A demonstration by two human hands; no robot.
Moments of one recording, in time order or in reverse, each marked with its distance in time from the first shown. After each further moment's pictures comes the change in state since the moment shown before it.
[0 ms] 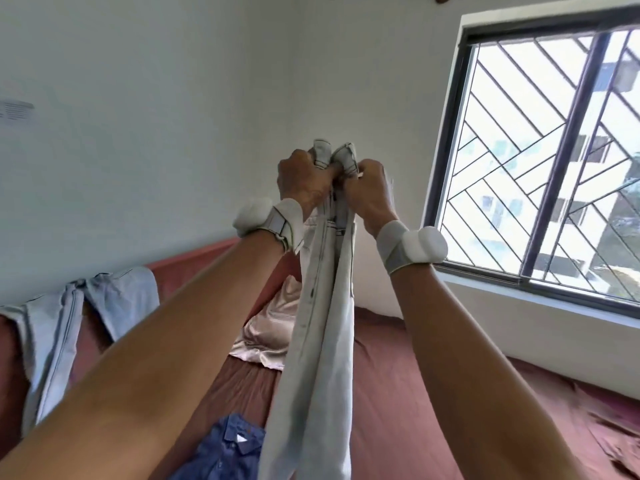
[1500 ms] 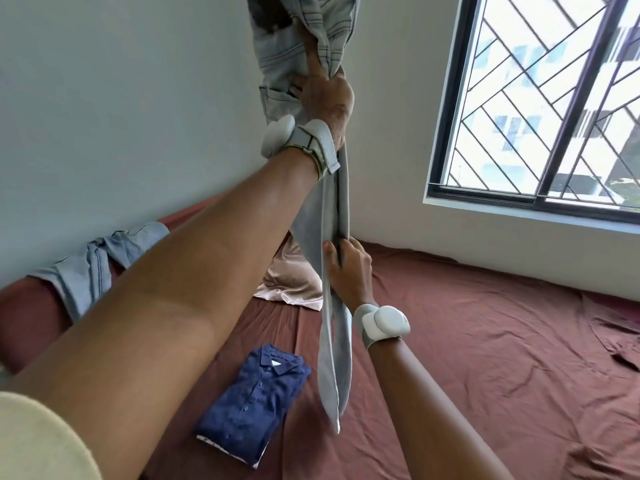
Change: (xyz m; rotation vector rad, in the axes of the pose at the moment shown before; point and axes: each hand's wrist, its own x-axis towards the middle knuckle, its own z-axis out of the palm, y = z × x) left_hand 0.004 0.007 0.029 -0.156 0.023 -0.206; right_hand -0.187 0.138 0.082 -0.151 -0.063 0.062
